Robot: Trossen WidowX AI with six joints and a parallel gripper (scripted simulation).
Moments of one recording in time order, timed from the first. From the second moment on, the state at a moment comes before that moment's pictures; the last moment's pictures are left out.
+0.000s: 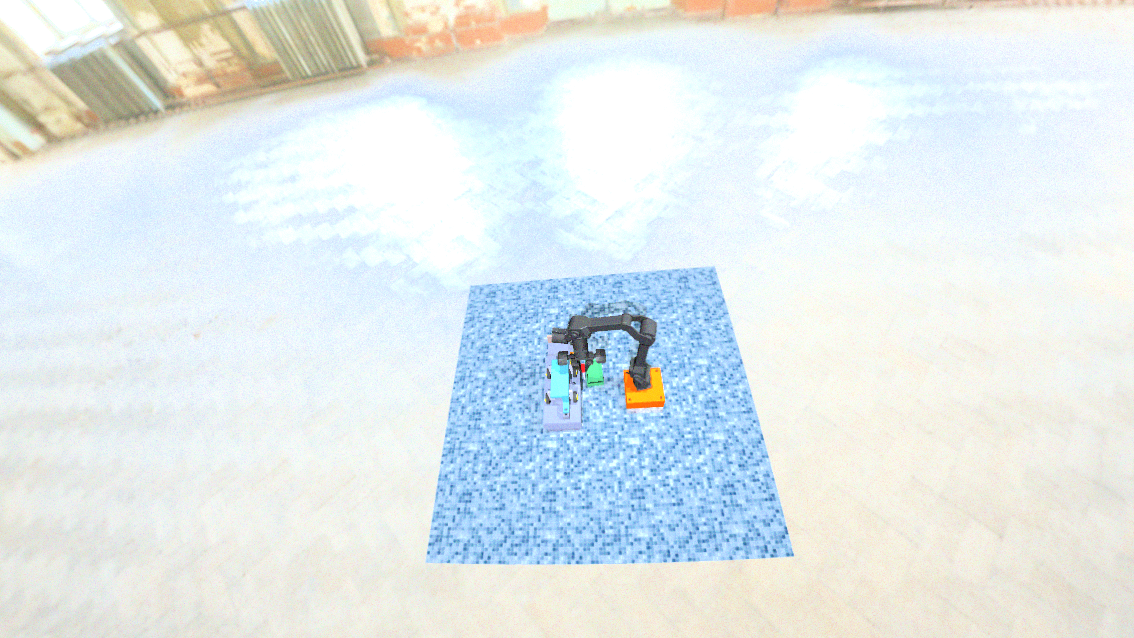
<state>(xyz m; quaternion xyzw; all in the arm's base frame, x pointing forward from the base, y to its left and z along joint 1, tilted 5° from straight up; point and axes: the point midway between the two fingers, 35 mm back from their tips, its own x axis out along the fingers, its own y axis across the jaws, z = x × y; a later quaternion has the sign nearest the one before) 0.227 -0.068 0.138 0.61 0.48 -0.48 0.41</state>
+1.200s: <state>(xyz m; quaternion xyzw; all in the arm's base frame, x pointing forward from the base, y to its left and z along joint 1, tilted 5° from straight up) 0.209 -0.126 0.130 0.67 0.35 -0.58 0.31</state>
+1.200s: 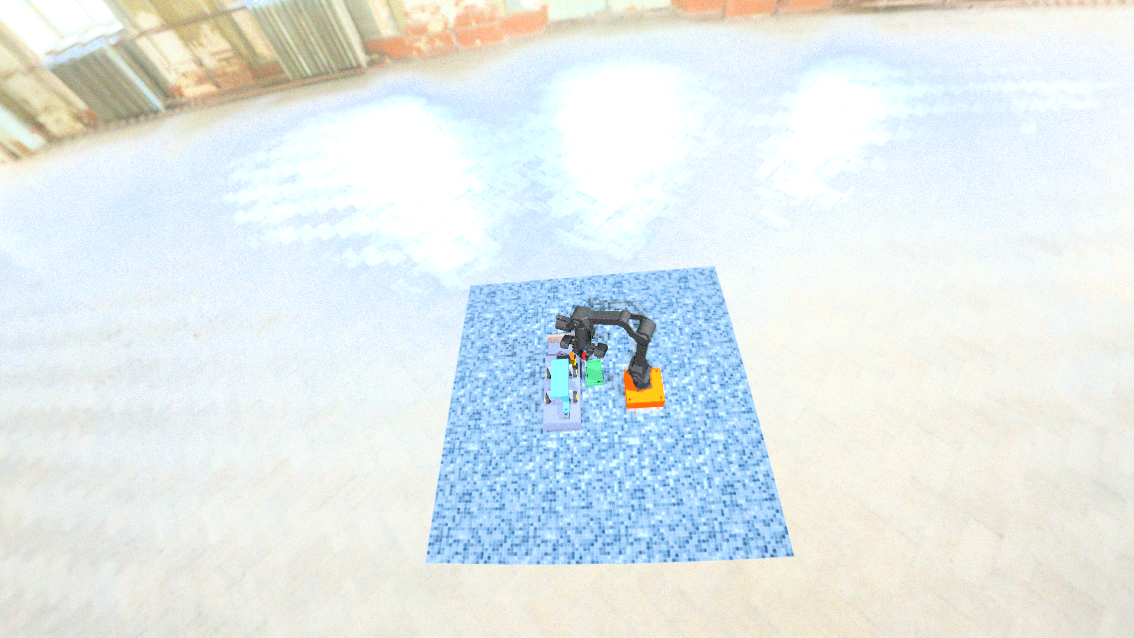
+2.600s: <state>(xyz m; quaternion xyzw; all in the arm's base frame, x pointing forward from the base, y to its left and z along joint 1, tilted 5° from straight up) 0.210 -0.118 0.130 0.72 -0.07 -0.69 -0.01</state>
